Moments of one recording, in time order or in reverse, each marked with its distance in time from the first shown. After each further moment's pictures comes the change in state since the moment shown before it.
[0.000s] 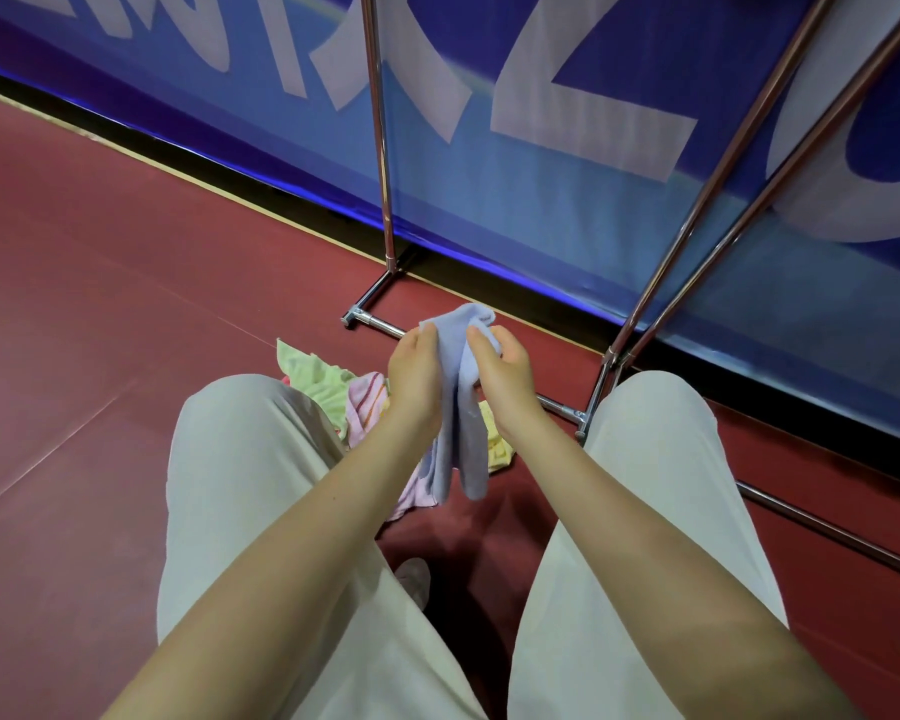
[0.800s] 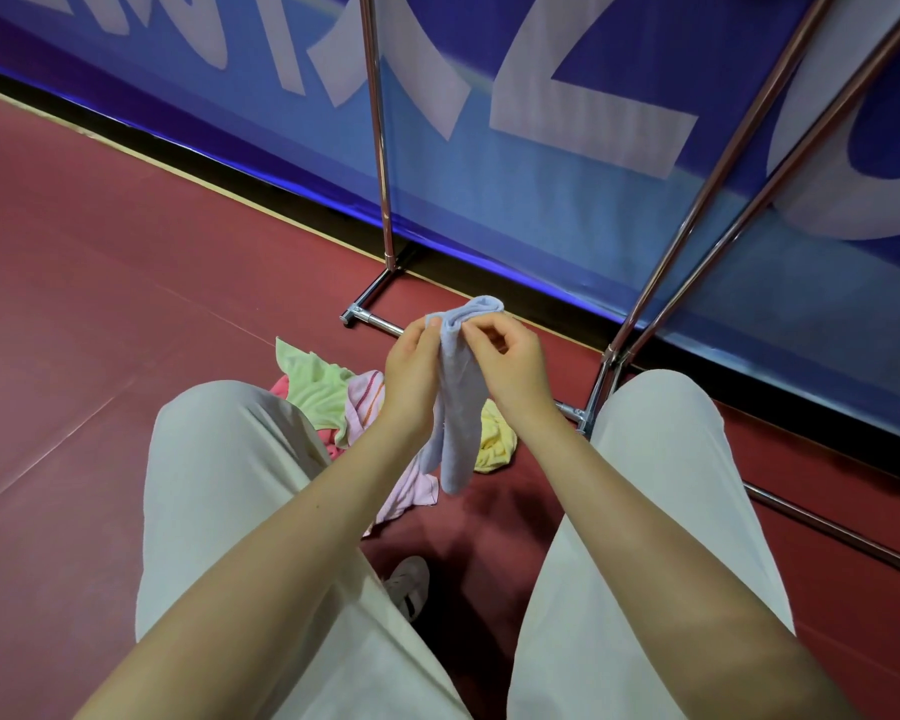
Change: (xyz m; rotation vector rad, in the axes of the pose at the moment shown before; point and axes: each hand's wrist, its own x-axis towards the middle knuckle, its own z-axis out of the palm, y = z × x) left_hand -0.012 0.004 -0.008 0.051 -0.202 0.235; right_hand 0.000 -0.005 -0.012 -0.236 -0.021 -0.392
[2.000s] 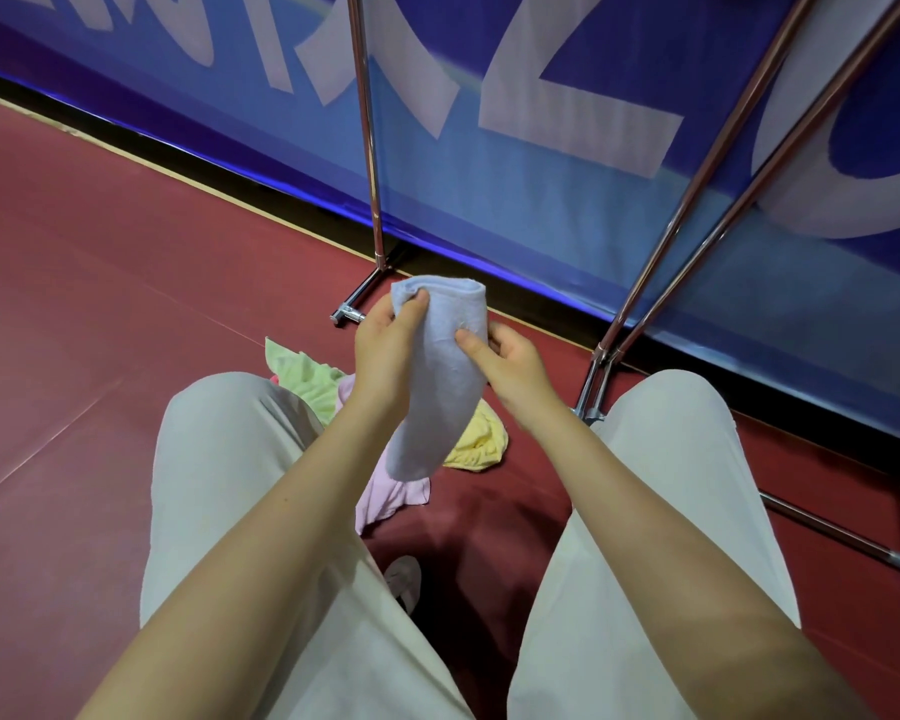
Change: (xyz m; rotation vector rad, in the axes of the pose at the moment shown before) left_hand -0.002 0.033 -0.005 0.038 0.029 0.048; right_hand -0.002 -0.001 -0.017 0.177 -0.180 0.233
